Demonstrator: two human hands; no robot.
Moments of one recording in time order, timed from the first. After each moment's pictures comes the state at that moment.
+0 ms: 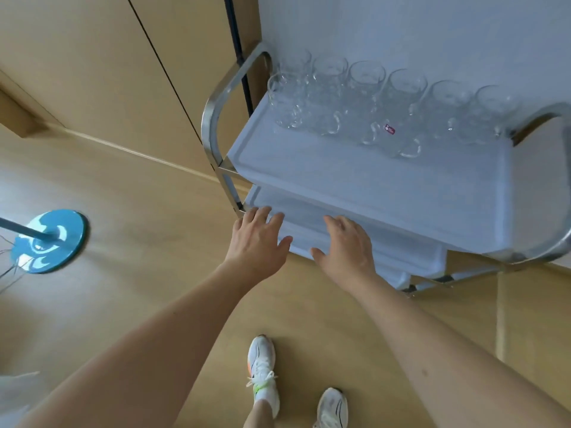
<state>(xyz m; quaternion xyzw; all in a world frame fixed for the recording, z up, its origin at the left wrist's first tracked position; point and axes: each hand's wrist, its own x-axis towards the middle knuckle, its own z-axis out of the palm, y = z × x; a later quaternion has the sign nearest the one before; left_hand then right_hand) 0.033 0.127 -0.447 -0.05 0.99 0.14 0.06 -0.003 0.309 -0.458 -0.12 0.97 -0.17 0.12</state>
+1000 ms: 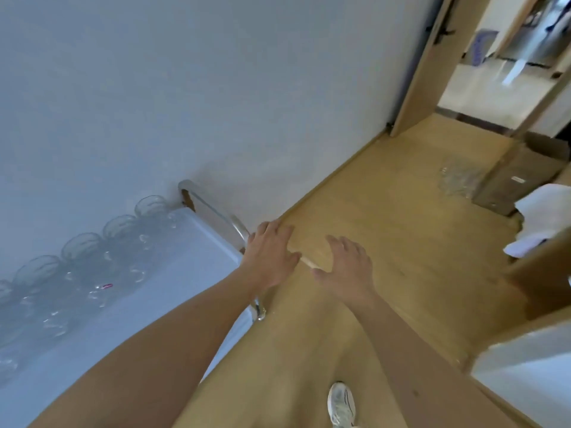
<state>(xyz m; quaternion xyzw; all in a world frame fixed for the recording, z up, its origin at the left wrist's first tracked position) 0.001 0.495 -0.282 0.56 0.81 0.13 0.09 0.169 0.571 -0.284 0.48 0.86 -0.18 -0.03</state>
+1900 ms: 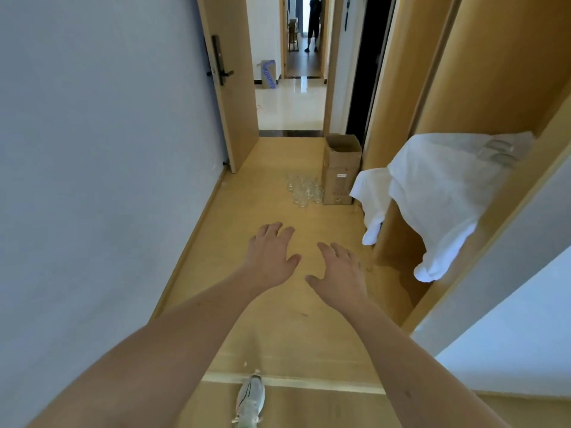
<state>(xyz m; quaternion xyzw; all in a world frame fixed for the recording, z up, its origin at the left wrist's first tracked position) 0.229 0.985 -0.254 0.80 0.59 0.10 0.07 0.397 0.940 -0.279 0.71 0.67 -0.15 -0.13</state>
